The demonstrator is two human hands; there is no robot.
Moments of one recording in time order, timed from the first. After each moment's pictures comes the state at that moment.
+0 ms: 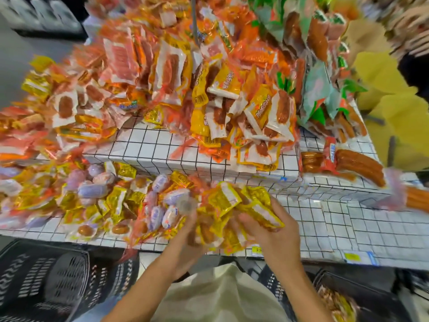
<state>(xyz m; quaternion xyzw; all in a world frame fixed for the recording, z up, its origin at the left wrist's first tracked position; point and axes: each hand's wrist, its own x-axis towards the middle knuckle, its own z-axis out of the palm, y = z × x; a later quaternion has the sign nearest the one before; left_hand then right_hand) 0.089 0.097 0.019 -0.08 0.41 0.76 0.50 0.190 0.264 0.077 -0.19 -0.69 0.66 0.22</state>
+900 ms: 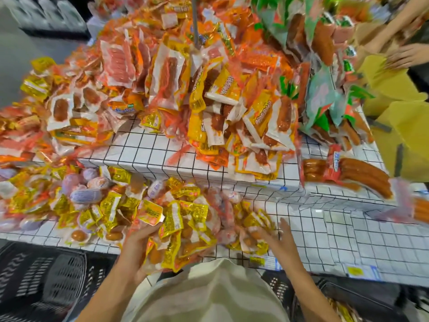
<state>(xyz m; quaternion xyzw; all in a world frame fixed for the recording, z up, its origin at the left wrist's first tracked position) 0.051 0.046 0.006 -0.15 0.46 0.79 0.37 0.205 0.349 -0.061 -0.47 -0.65 0.60 -0.02</state>
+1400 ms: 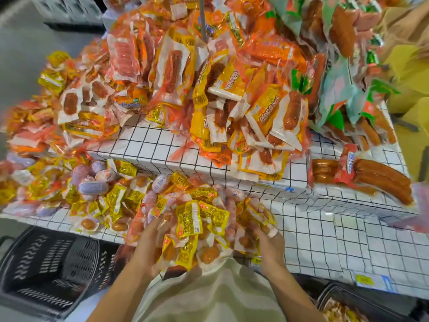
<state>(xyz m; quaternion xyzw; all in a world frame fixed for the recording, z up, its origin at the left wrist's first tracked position) 0.069 0.077 0.021 -0.20 0.48 0.78 0.34 0.180 0.315 -0.080 -0.54 -0.50 0.67 0.08</state>
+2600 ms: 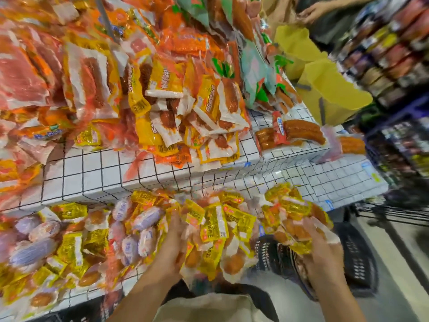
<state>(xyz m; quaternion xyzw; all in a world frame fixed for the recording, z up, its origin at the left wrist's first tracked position) 0.058 0.117 0.007 -0.10 0.47 0.65 0.59 0.305 0.308 0.007 -0.63 -0.41 0.57 0.34</state>
